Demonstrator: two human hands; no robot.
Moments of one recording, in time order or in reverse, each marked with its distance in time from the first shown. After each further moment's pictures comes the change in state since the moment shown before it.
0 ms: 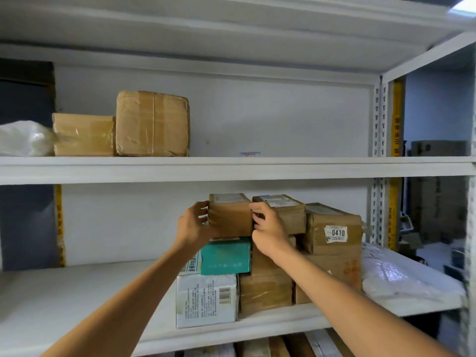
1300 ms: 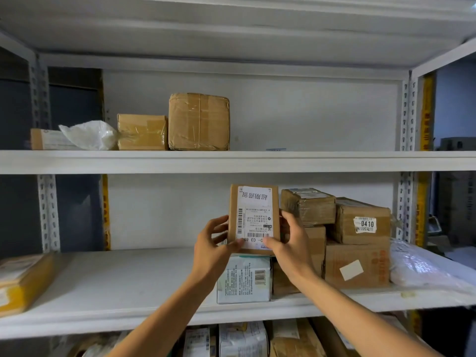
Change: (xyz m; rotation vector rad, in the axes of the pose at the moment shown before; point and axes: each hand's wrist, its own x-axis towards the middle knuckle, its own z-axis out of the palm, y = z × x) left_hand -0.098 -0.021 -0.045 -0.300 0.023 0.019; right_hand -0.068 0.005 0.050 0.082 0.155 -0.121
